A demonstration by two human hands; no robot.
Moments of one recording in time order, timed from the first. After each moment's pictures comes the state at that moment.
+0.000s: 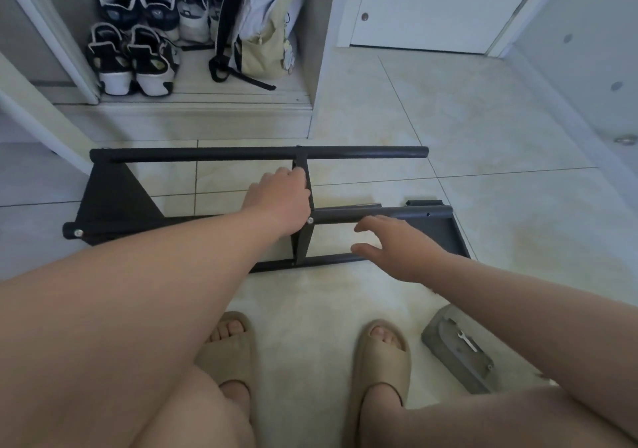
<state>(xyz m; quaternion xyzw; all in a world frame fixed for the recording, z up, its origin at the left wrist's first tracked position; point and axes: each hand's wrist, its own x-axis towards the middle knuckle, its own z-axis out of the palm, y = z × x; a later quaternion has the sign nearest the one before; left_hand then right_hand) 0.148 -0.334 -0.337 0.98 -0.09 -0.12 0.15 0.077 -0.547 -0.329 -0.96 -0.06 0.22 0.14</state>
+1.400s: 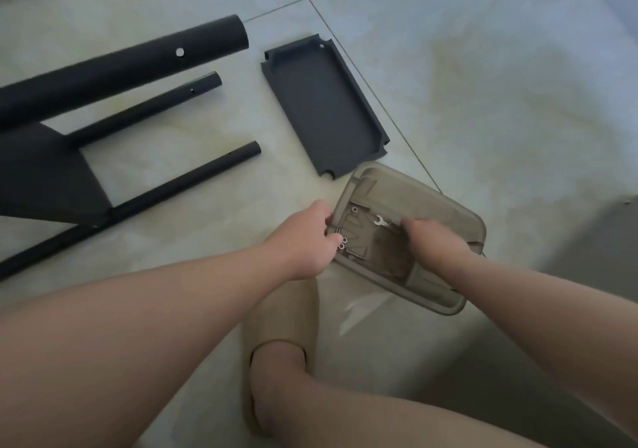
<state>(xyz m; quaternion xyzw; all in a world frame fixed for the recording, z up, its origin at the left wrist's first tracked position) 0.019 -0.625 -0.536 0.80 -0.19 -0.47 0.31 -0.094 -0.849 -0.576 -0.90 0.23 0.38 0.05</state>
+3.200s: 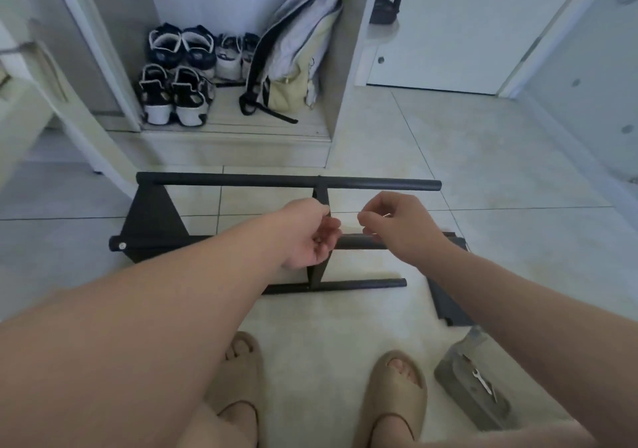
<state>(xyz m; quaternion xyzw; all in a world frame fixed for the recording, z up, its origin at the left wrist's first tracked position) 0.124 -0.333 -0.283 0.56 0.29 -0.38 0.68 0.090 -0.499 -0.258 -0.90 0.06 0.06 0.43</state>
